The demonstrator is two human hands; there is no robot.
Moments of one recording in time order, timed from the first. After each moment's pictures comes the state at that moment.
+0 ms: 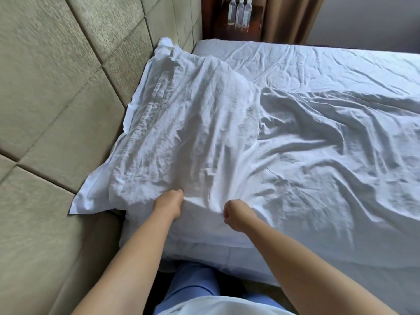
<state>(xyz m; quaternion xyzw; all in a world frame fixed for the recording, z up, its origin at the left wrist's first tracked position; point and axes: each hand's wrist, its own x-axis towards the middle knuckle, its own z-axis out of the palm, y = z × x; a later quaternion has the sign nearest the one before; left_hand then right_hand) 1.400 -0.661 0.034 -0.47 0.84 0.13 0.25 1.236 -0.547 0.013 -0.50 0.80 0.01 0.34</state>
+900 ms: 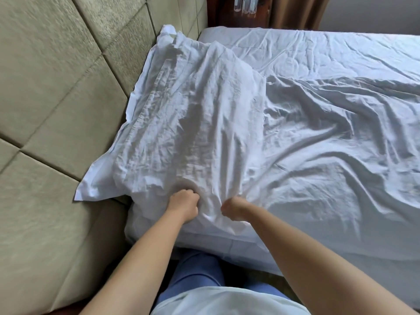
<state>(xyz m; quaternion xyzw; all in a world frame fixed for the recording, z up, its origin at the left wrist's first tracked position) 1.391 -0.625 0.013 -0.41 0.87 0.13 0.24 1.238 -0.553 0.002 -0.46 0.75 0.06 0.47</state>
